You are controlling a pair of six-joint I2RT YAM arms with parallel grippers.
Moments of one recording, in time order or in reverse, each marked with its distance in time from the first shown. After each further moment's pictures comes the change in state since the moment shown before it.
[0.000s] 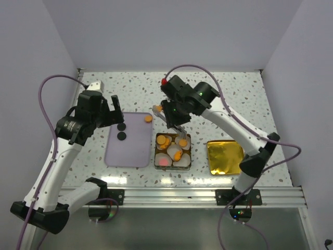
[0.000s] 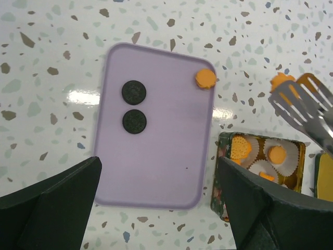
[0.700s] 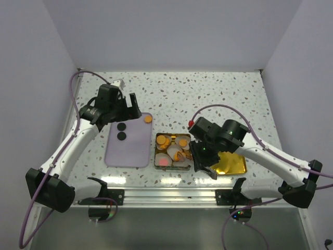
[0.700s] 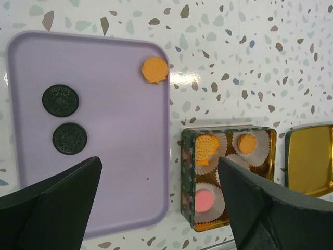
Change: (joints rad) left arm -0.020 0.229 -0.107 0.260 0.246 -0.024; right arm 0.087 -0.602 -0.751 -0.051 -0.155 0.193
